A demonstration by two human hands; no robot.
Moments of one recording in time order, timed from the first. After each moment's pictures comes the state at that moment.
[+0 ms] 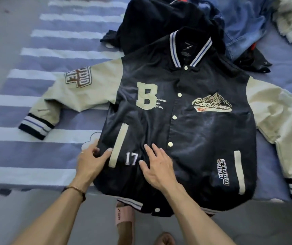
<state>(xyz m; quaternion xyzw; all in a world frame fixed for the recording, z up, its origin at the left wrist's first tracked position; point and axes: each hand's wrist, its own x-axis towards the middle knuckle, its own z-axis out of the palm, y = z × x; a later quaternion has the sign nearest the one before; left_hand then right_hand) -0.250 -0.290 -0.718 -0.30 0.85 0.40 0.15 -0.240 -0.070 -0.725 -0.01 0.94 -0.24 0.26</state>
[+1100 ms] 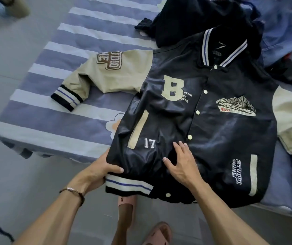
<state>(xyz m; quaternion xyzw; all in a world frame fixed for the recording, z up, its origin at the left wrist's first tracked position) -0.168 -0.317 -0.698 -0.22 0.55 0.74 0.32 -0.211 -0.047 -0.727 -0.01 0.94 -0.24 0.25</state>
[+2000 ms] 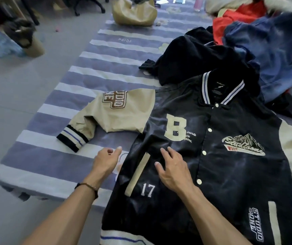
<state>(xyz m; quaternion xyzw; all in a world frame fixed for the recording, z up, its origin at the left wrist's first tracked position) -0.312 -0.354 -0.706 -0.33 0.83 0.43 0.13 -0.320 -0.122 -0.694 -0.07 0.96 -0.20 0.19</state>
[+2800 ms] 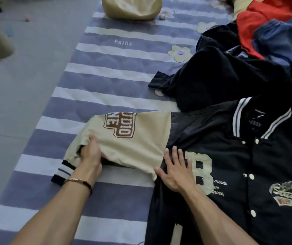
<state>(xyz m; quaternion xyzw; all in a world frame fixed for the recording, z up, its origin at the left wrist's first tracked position) -0.554 -0.486 -0.735 -0.51 0.57 0.65 -0.02 -0.518 -0.233 -0.755 -0.02 0.94 -0.07 0.34</state>
